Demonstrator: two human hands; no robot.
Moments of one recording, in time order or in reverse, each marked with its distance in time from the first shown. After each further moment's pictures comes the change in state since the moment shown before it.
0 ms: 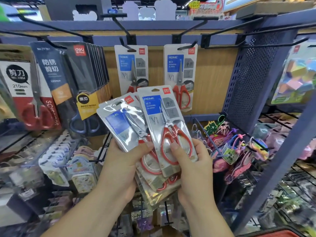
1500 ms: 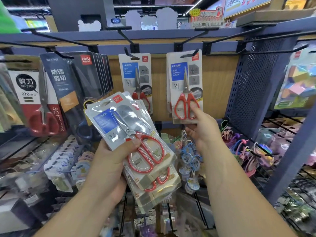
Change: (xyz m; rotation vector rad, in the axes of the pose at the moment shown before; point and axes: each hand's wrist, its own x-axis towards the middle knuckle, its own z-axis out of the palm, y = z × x) left_hand 0.009 0.022 -0.021 -0.019 -0.029 0.019; right_hand 0.135 -0.030 0.007 -0.086 0.049 0.175
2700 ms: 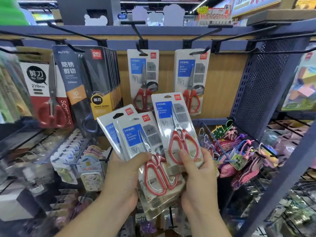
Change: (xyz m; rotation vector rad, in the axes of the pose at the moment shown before) left_hand -0.015 -0.030 0.000 0.046 0.196 -0.080; right_hand -0.132 0.062 -0.005 0.226 -0.051 -0.073
